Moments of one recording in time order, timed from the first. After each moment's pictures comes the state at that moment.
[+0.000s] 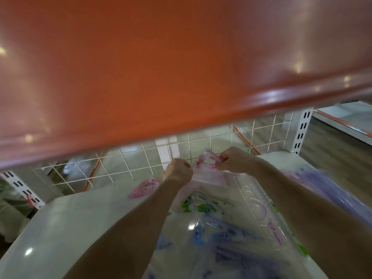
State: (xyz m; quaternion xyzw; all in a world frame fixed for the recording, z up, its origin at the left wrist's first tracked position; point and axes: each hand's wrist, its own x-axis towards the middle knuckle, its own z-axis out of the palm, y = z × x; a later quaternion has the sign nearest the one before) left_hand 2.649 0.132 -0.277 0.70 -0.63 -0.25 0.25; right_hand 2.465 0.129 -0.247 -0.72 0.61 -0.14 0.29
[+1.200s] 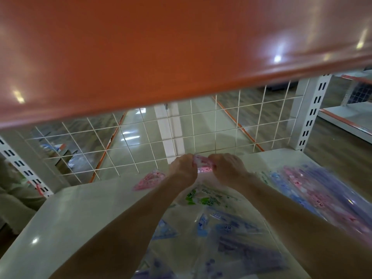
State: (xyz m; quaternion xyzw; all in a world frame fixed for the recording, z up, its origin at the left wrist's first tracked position) left_hand 2.649 0.159 -0.264 0.67 -0.71 -0.13 0.20; right_hand 2.504 0.149 -0.282 -0.79 0.59 -0.16 0.03
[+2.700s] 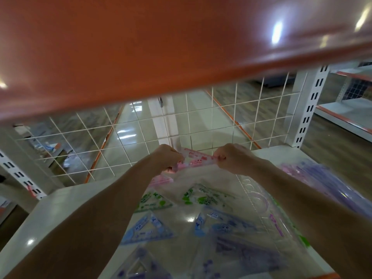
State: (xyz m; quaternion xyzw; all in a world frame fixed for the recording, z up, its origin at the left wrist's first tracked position) left_hand 2.684 0.131 -0.233 0.68 -0.58 -0.39 0.21; right_hand 2.473 0.145 -0.251 -0.80 0.58 -0.11 0.11
